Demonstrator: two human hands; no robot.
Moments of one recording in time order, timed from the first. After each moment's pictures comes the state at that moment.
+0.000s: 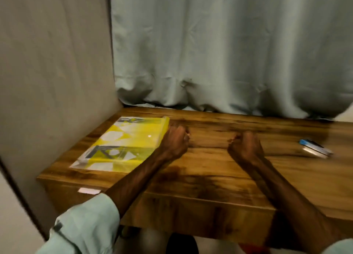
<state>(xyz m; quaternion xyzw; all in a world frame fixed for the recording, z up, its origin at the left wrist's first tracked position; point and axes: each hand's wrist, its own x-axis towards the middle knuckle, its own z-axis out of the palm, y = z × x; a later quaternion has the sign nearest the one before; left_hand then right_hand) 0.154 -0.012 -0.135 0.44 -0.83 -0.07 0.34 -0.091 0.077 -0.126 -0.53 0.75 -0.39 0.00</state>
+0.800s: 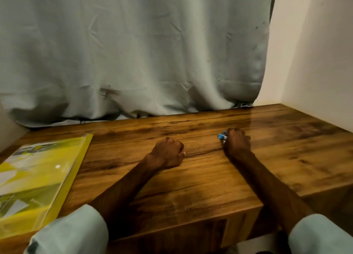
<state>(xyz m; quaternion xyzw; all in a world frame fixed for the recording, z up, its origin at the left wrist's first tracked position) -0.062 0.004 -0.130 0.30 -0.95 0.04 0.09 -0.310 0.105 -0.142 -0.44 0.87 -0.20 -0.10</state>
